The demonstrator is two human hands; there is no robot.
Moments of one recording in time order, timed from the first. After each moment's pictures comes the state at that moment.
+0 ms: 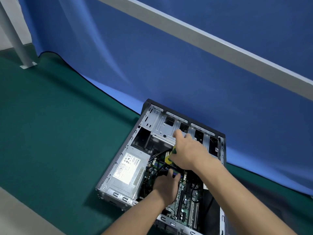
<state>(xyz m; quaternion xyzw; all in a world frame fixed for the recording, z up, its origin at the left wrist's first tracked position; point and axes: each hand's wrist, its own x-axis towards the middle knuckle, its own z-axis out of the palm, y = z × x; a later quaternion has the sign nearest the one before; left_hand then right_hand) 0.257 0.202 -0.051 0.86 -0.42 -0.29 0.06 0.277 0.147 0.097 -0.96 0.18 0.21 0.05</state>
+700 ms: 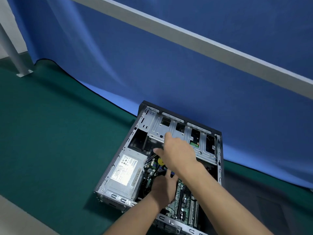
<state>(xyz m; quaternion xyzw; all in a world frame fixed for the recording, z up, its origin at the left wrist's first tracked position) 0.252 0.202 -0.063 0.86 -0.45 -0.25 0.07 0.275 0.164 0.088 -0.97 0.18 0.14 0.07</state>
